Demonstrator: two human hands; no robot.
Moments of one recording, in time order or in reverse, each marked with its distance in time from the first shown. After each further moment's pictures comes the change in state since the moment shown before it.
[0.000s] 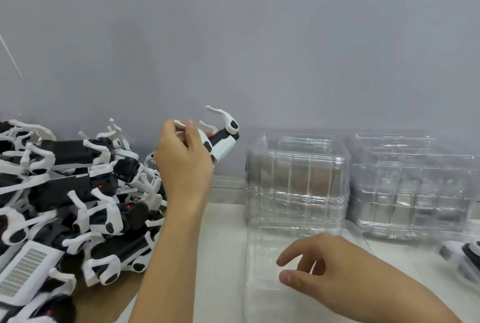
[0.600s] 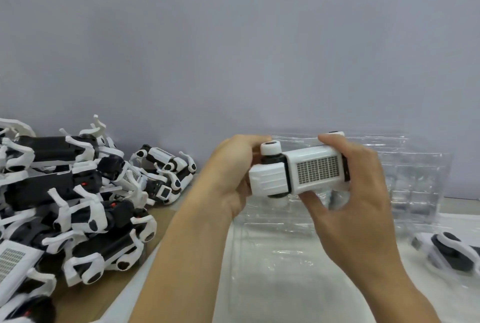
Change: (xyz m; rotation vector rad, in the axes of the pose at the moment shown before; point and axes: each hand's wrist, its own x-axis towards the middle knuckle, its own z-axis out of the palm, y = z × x) left_hand -0.038 0.058 0.017 -0.419 -0.783 -0.686; right_hand 0.011 -0.002 -0.015 0.095 1.041 -0.496
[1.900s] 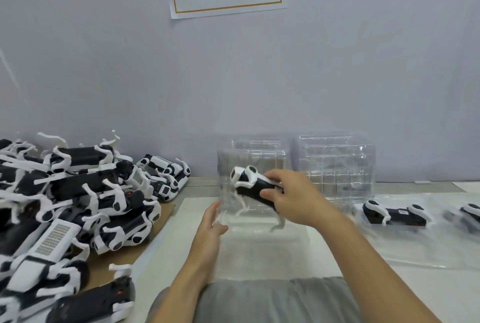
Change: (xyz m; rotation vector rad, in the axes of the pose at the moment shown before) left_hand -0.023 -0.162 -0.048 0.152 0.169 0.105; right_hand 0.004 0.001 -0.026 -0.126 -0.638 0.328
